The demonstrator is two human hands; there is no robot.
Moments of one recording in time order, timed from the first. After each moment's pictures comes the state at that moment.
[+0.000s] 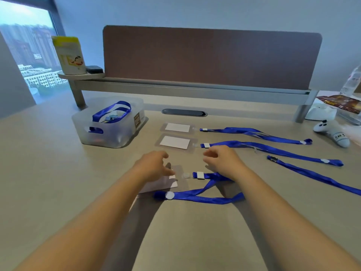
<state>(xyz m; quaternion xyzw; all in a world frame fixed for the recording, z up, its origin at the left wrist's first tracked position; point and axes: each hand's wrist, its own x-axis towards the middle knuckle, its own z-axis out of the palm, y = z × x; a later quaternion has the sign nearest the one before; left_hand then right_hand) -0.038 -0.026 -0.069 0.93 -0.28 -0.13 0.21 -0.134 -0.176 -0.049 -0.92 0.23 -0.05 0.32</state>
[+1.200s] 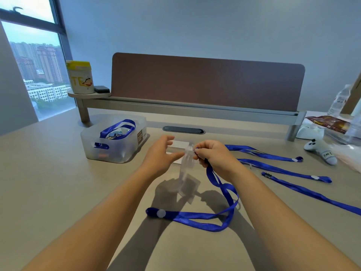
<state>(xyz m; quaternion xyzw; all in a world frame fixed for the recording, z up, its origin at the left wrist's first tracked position) -0.055 -0.027 -0.014 0.82 -0.30 -0.02 0.48 -0.137 -0.146 0.003 -0.81 0.14 -0.12 0.56</state>
